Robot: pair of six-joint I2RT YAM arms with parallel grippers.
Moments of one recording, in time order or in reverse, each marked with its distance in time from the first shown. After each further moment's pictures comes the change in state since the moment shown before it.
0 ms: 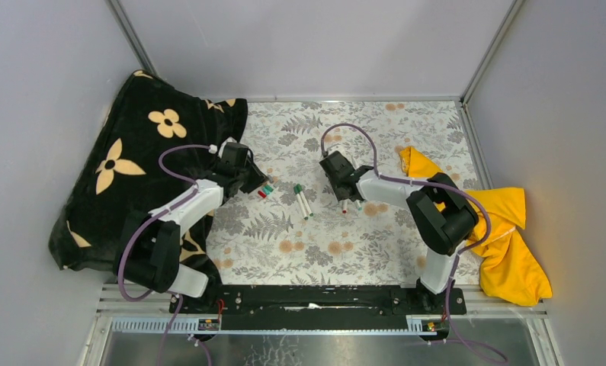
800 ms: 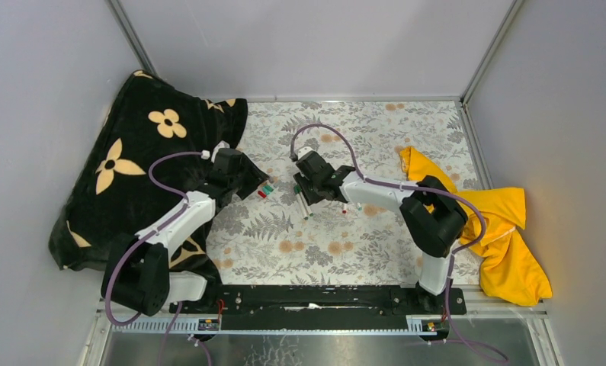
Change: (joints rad) left arm -0.008 -0.145 -0.077 0.001 0.001 -0.060; right arm 0.141 0.002 0.143 -0.016 -0.251 0.019
